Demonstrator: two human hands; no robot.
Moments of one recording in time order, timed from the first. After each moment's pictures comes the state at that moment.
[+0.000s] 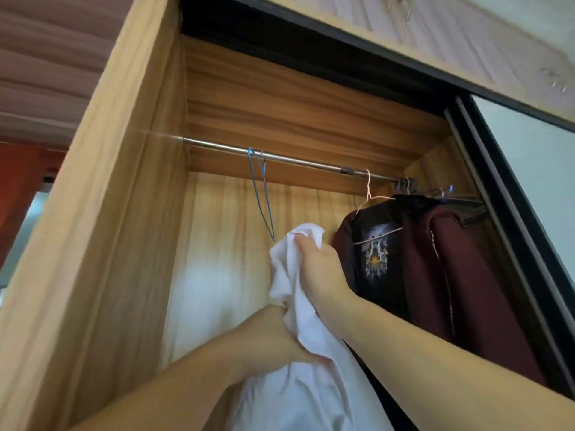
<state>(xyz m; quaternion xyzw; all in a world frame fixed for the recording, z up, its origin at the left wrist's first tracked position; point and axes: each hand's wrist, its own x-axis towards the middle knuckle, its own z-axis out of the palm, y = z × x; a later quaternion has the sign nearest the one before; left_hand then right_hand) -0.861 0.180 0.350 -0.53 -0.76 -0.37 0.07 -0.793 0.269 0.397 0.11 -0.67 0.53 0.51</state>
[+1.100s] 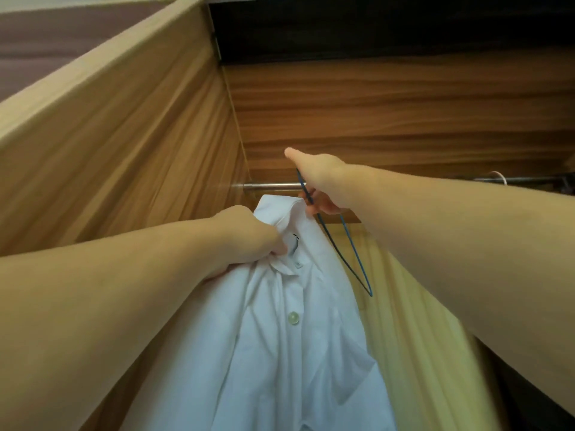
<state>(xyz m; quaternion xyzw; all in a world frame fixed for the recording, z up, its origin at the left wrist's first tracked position) -0.926 0.132 0.526 -0.22 -0.77 -0.44 0.40 -0.909 0.261 0.622 0.14 -0.76 0.39 0.50</state>
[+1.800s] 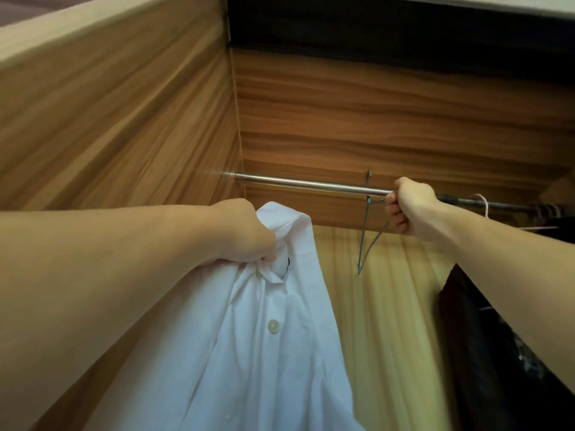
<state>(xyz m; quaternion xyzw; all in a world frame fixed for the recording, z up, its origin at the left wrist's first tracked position) -0.930 0.138 0.522 -0.20 -0.82 -0.33 0.42 -0.919 0.394 0.628 0.10 -0.66 0.53 0.52</state>
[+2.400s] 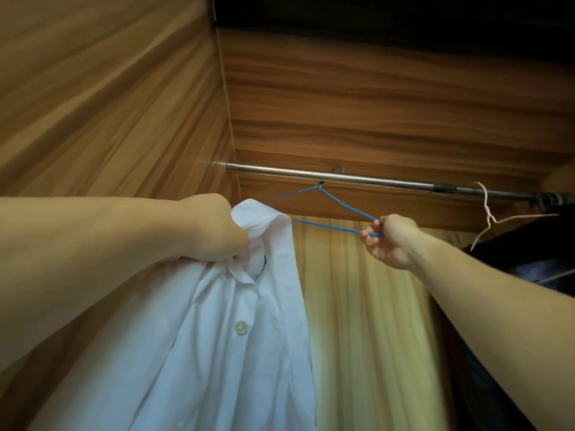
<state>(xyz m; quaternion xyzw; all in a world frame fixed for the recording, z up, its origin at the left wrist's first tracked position) -0.939 0.135 0.517 -0.18 -0.83 -0.29 0.44 -0.980 0.417 0.599 0.16 -0.54 0.72 0.40</state>
